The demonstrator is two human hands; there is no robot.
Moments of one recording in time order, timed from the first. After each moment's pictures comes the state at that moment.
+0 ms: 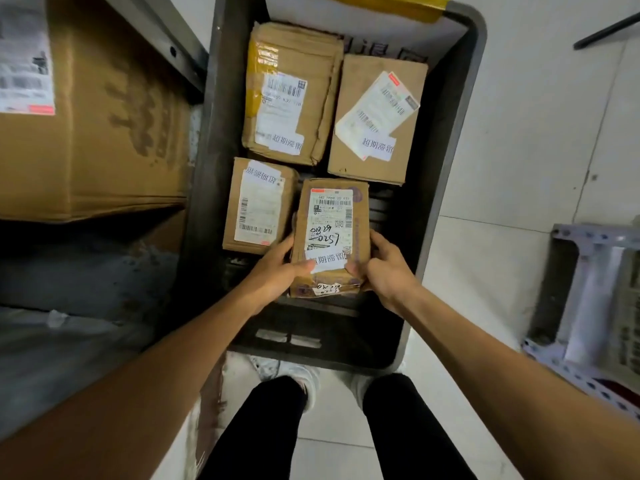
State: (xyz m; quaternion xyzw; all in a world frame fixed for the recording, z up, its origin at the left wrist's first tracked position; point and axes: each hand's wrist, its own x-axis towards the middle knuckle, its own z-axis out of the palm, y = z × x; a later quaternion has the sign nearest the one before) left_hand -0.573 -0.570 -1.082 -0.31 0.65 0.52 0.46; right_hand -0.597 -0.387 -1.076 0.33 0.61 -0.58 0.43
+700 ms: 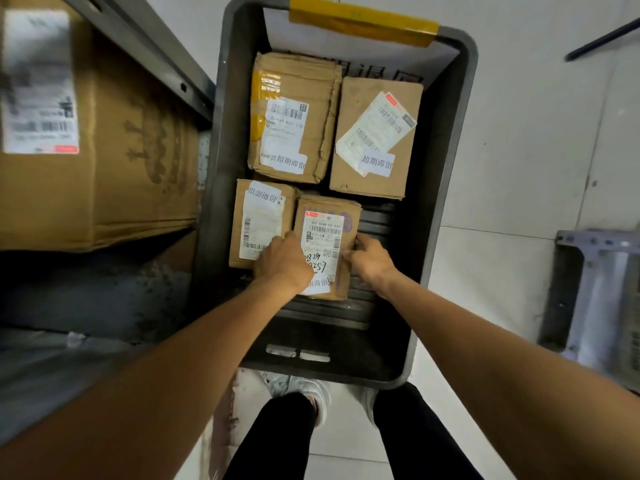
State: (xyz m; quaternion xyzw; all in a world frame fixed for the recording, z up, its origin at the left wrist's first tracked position) left_hand -0.622 -0.554 -1.063 -0.20 0.84 0.20 0.46; right_hand -0.623 -0.409 -1.121 0.26 0.75 -0.41 0.46
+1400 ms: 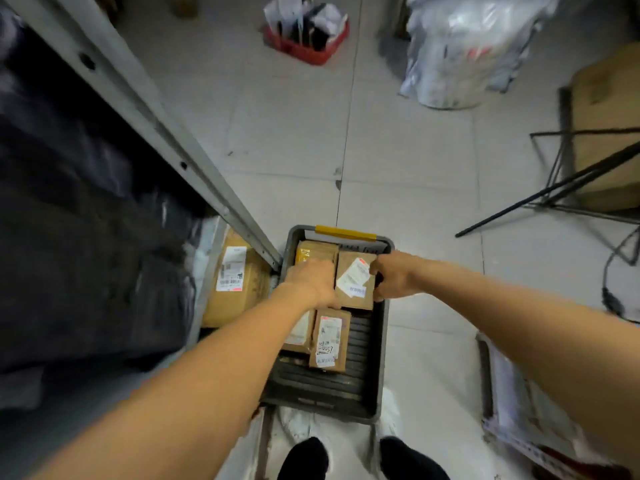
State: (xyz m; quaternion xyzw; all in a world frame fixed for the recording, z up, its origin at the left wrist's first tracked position) left_hand -0.718 -0.533 -0.643 0.00 0.91 0.13 0.40; right_hand -0.759 -0.371 -0.658 -0.16 0.86 -0.05 0.47
